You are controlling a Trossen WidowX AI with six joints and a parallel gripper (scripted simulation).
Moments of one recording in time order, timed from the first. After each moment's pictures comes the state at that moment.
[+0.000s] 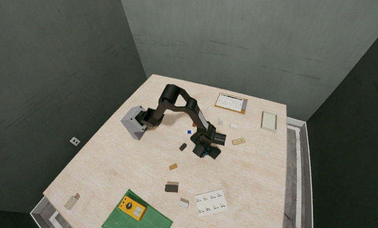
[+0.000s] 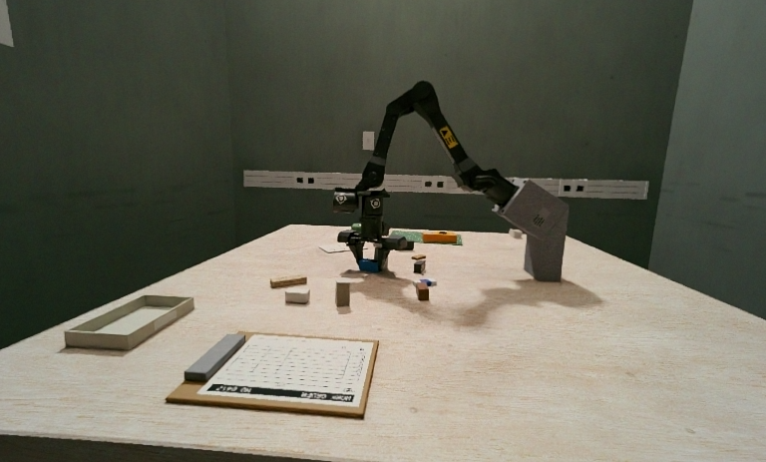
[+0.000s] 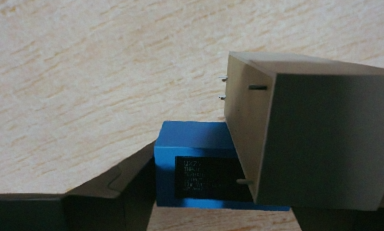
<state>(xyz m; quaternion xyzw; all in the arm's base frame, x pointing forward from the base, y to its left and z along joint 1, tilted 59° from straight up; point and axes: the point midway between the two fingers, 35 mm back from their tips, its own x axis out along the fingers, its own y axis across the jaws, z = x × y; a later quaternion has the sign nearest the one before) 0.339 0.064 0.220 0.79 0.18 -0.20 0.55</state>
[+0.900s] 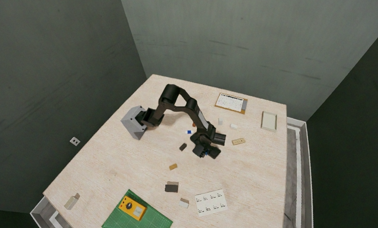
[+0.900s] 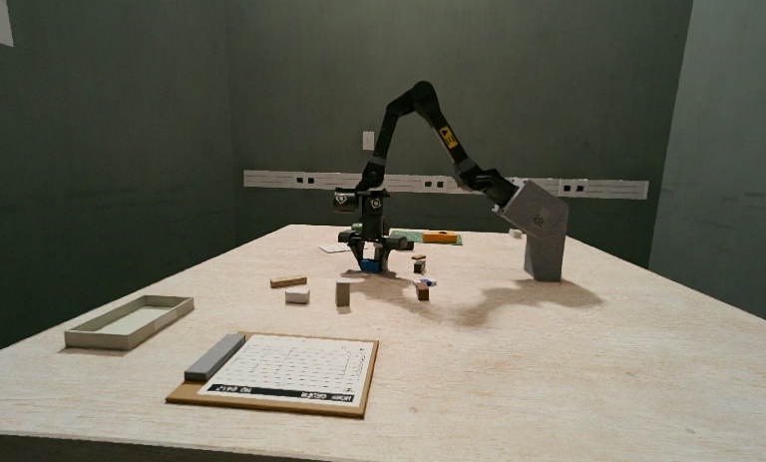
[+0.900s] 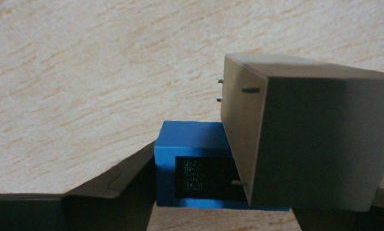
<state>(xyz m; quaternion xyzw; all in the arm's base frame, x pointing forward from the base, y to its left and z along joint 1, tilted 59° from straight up) 0.338 0.064 0.218 0.79 0.19 -0.20 0.55</state>
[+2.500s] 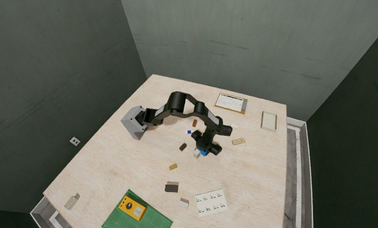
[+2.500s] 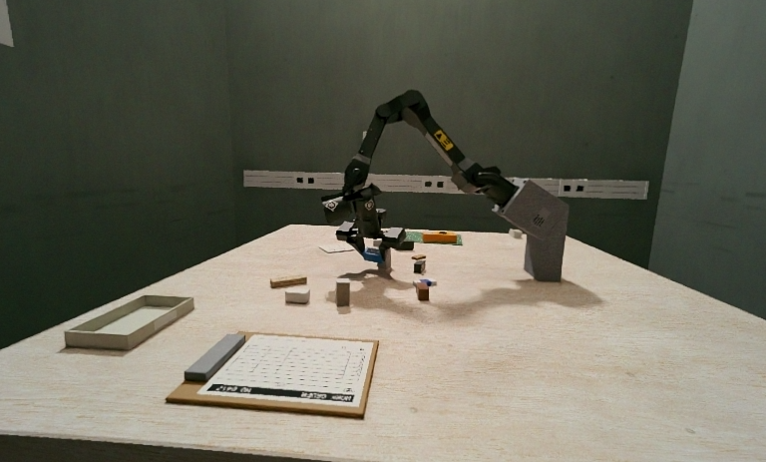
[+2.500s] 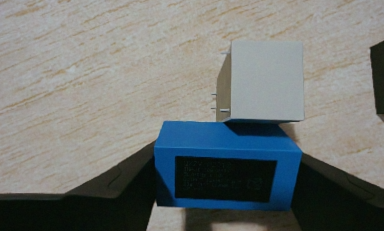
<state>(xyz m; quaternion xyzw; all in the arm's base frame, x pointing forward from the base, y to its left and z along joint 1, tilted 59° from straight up) 0.318 0.053 0.227 0.72 0.05 -0.36 0.58</state>
